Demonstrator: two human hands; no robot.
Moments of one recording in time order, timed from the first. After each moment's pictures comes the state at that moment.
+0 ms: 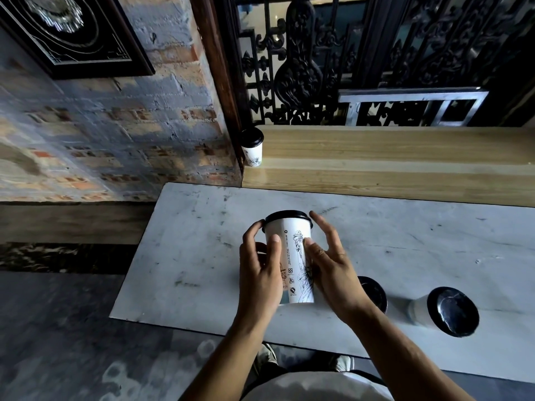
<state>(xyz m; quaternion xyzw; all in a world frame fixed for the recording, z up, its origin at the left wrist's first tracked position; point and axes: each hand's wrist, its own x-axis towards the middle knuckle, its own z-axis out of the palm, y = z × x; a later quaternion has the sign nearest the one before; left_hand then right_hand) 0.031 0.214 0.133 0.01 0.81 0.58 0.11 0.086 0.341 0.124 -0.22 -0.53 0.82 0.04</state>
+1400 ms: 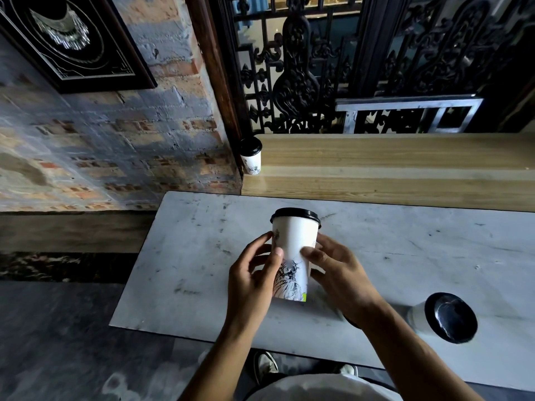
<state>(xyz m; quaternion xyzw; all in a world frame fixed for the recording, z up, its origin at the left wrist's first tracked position) 0.033 0.204 0.146 0.06 0.74 0.66 0.11 0.092 0.363 0.138 -0.19 -0.51 0.84 0.02</state>
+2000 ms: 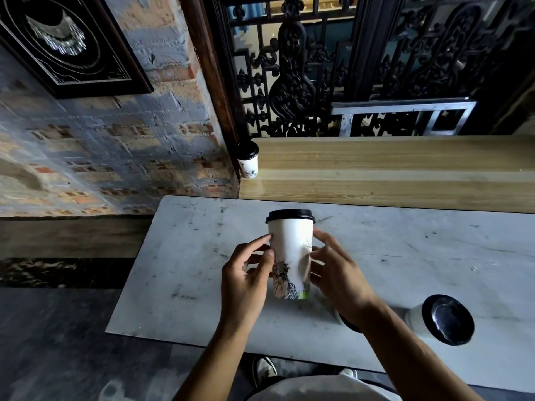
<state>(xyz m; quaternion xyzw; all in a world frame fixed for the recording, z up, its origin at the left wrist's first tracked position) 0.021 0.204 0.139 0.08 0.77 0.63 0.07 0.087 0.367 0.130 -0.24 -0.49 0.84 0.02</state>
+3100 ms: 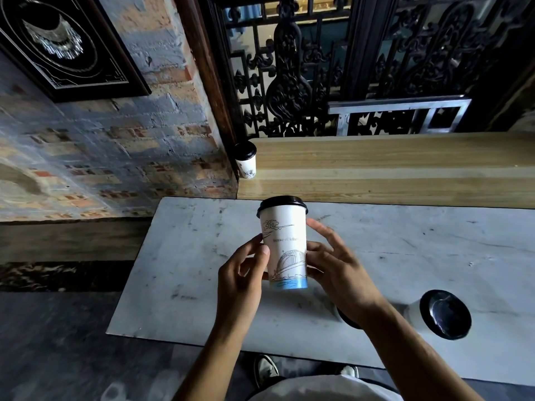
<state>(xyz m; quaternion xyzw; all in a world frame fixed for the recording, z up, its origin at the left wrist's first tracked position) 0.028 0.201 0.146 0.06 0.74 0.66 0.12 0.097 0.372 0.132 -0.18 -0.50 0.85 0.04</state>
